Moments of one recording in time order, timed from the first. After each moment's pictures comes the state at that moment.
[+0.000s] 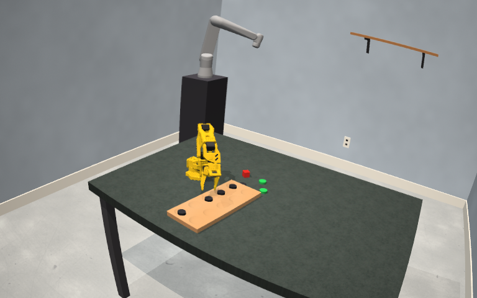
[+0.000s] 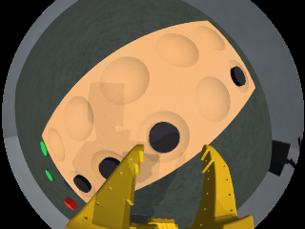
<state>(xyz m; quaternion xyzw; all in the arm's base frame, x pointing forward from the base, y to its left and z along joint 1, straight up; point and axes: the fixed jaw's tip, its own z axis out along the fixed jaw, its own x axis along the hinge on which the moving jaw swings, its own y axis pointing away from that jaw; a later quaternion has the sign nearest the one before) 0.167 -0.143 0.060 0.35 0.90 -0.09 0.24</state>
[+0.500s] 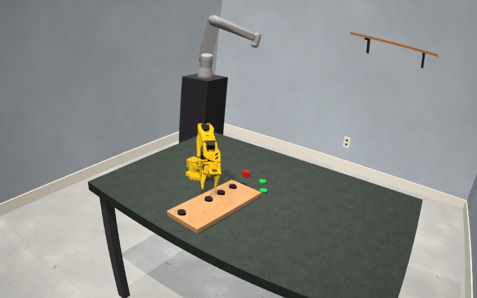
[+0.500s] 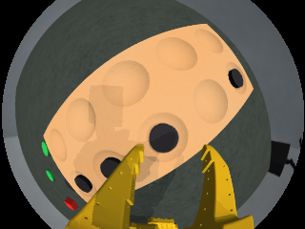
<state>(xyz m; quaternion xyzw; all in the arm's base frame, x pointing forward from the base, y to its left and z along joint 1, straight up) 0.168 -0.143 0.065 0.35 0.90 -0.10 0.25</state>
